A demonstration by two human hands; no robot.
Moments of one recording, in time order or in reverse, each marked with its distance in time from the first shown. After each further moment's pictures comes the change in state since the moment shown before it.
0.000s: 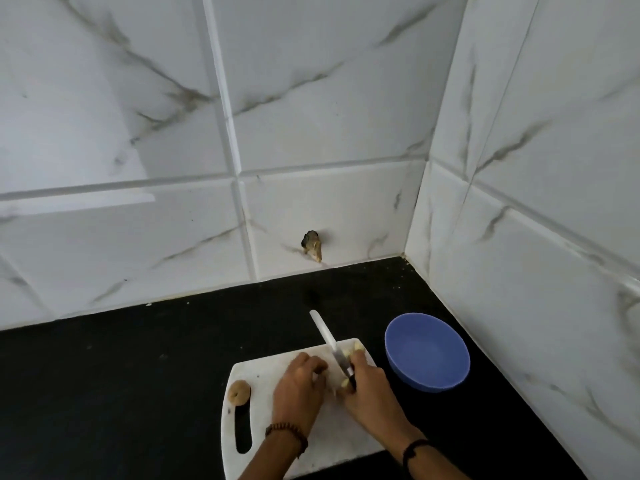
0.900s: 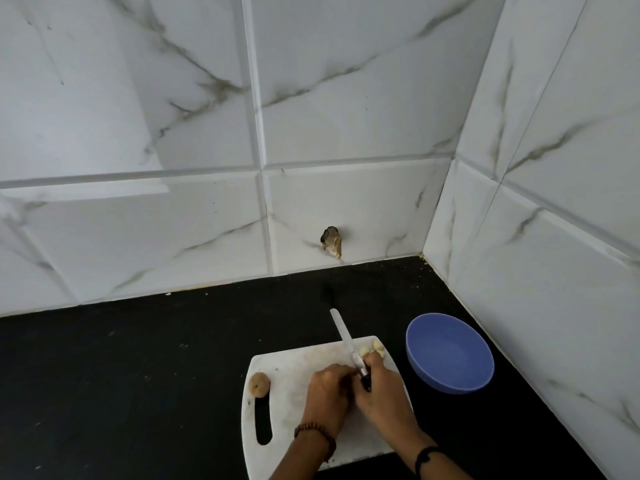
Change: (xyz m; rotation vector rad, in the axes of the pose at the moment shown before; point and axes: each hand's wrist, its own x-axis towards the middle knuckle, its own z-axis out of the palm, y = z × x) left_hand -0.009 0.004 0.005 -0.172 -0.067 0.116; right_hand -0.002 -0.011 0.019 0.106 0.069 0.066
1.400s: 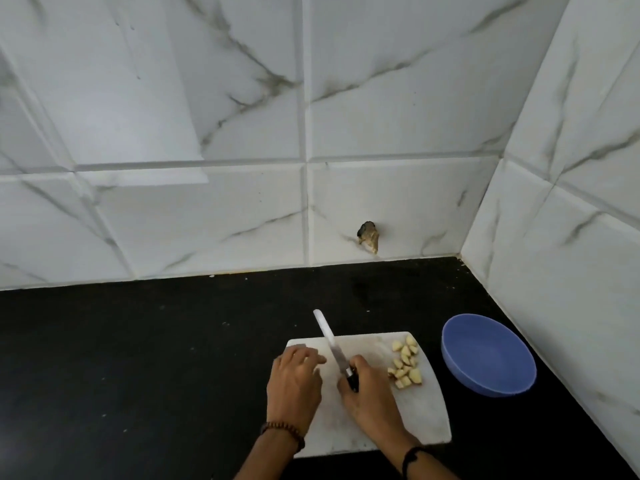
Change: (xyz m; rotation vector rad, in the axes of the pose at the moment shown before) left_hand -0.041 -0.046 -0.075 0.404 0.163 -0.090; right_hand -0.020 -0.044 0.048 -0.030 -0.086 -0.060
